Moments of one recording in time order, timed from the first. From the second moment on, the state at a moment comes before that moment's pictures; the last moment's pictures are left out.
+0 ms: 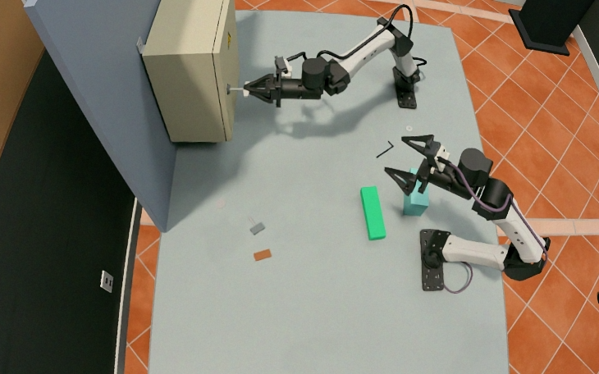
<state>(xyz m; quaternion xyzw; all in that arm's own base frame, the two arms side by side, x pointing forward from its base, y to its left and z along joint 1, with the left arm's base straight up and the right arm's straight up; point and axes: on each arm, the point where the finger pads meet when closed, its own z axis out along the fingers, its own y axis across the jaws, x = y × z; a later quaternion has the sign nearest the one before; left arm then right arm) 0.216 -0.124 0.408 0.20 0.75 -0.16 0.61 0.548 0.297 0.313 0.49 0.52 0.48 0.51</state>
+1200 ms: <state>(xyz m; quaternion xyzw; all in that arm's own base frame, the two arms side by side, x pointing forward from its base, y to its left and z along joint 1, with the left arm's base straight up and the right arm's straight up) 0.216 -0.124 0.408 0.20 0.75 -0.16 0.61 0.548 0.298 0.315 0.27 0.66 0.27 0.65</state>
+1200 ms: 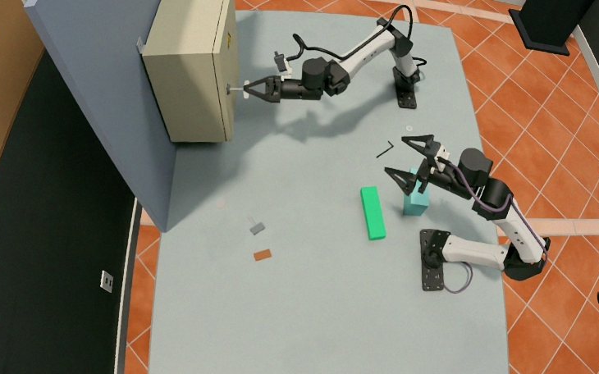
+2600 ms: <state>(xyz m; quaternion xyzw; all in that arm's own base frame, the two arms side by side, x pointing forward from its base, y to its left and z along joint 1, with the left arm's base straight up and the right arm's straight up) 0.216 -0.124 0.408 0.20 0.75 -0.16 0.61 0.548 0.301 0.316 0.03 0.71 0.03 0.71</state>
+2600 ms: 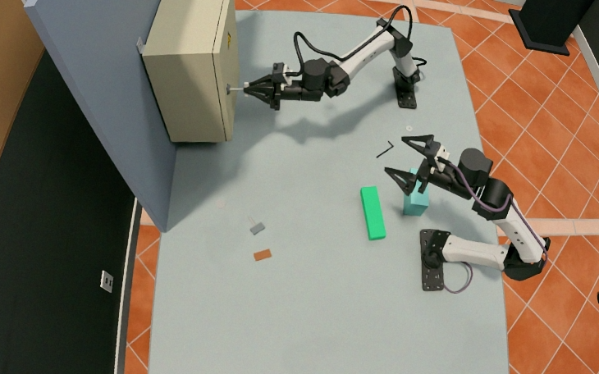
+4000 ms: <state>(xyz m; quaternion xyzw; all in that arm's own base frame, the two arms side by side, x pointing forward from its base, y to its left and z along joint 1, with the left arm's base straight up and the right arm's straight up) 0.216 -0.124 0.408 0.20 0.75 -0.16 0.61 0.494 0.280 0.316 -0.07 0.70 0.08 0.70</state>
